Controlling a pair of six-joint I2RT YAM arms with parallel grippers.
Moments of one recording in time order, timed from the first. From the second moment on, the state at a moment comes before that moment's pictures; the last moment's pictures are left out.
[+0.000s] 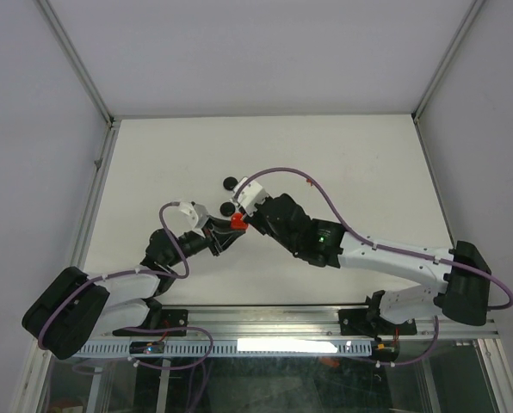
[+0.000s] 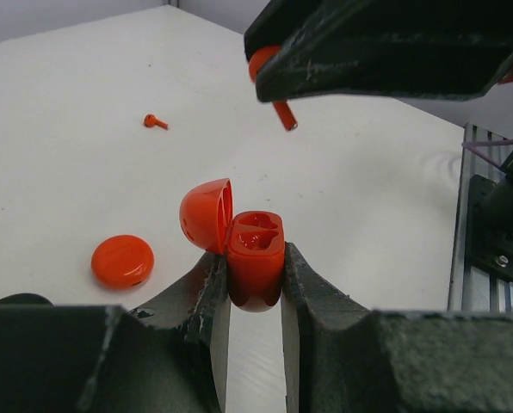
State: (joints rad) left arm -0.58 1.14 0.12 1.12 0.46 -0.26; right arm 1.14 1.31 1.03 -0.10 0.43 -0.16
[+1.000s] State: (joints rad) left arm -0.58 1.10 0.07 1.44 0.56 -0.31; right arm 1.30 1.19 0.74 0.45 0.37 -0.40
